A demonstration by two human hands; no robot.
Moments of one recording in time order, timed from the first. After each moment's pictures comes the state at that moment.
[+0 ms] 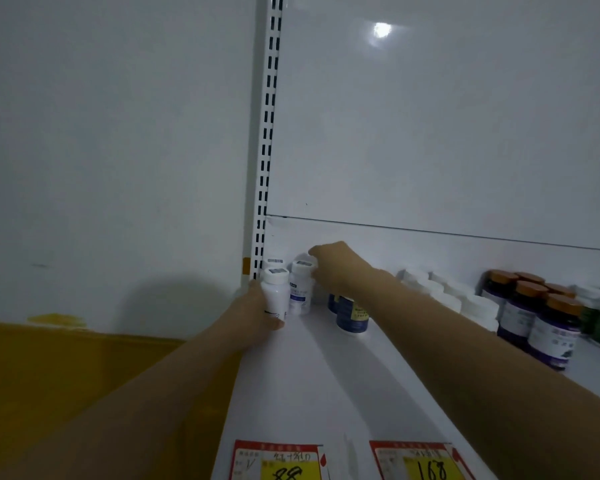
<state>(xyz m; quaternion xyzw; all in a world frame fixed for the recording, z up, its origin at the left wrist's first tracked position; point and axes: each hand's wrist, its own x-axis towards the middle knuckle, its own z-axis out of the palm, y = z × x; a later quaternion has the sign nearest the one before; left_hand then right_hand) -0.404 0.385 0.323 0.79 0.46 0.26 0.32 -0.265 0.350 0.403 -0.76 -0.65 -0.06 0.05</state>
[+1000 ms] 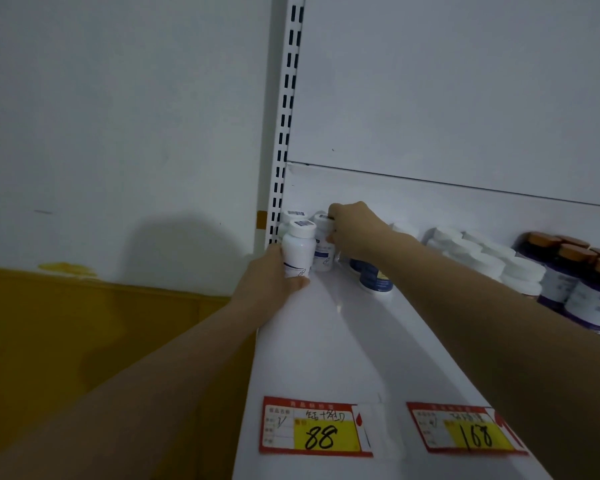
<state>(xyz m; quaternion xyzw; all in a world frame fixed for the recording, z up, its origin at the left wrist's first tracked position) -0.405 0.389 0.296 0.77 0.45 0.35 0.29 -0.267 0.370 0.382 -0.76 -0.64 -0.06 0.09</state>
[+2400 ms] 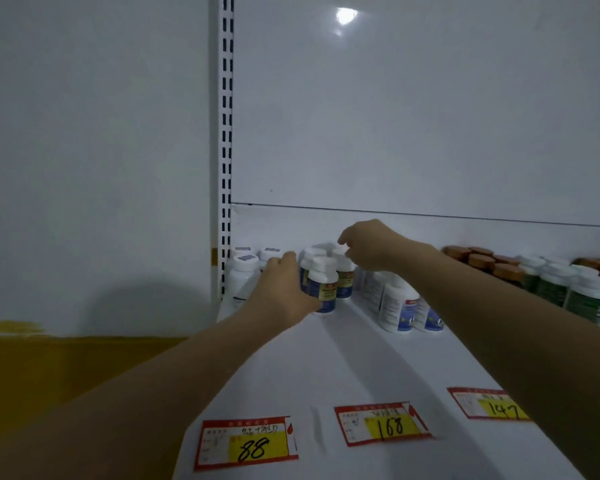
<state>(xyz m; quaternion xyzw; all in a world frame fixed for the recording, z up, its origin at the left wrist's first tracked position) -0.351 0.328 0.353 0.85 0.39 0.29 0.22 -0.207 0.288 0.424 -0.80 -0.60 -0.09 0.02</state>
